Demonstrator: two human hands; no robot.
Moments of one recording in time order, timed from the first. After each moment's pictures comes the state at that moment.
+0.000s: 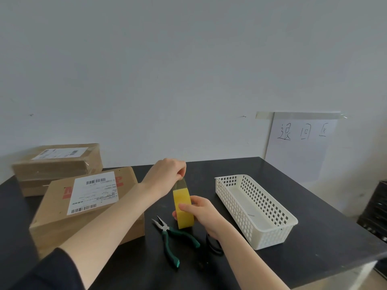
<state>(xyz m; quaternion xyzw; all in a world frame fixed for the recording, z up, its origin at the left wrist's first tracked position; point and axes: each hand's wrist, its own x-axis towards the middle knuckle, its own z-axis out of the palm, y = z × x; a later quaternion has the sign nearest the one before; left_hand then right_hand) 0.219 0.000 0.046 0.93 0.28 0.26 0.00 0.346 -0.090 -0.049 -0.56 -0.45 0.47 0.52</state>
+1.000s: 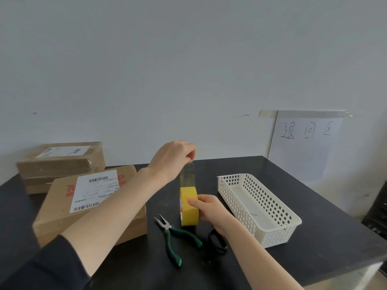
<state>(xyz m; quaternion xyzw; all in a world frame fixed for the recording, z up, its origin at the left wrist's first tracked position) 0.228 -0.010 0.085 0.92 0.24 0.31 -0.02 0.358 -0.090 -0.044 -0.61 -0.43 0.45 0.49</state>
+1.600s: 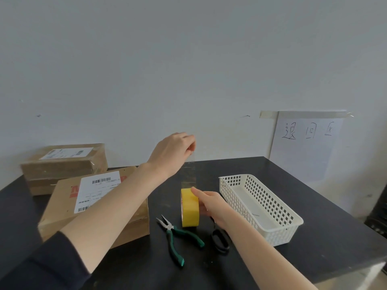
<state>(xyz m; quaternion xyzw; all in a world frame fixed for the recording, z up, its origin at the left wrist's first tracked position) 0.225 -0.009 0.099 0.91 0.24 0.35 -0.07 0.353 -0.082 -0.026 -0.68 -0.37 0.42 0.47</state>
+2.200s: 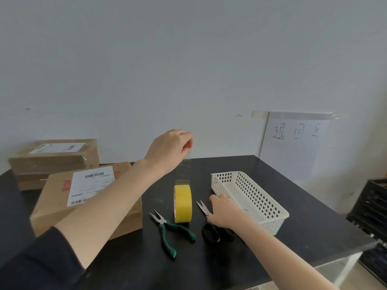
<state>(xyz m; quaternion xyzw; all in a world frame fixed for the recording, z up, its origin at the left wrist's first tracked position) 0.225 -0.018 0.096 0.90 0.23 0.36 -0.08 0.386 -0.125 -0.030 -0.83 -0.56 0.07 0.01</state>
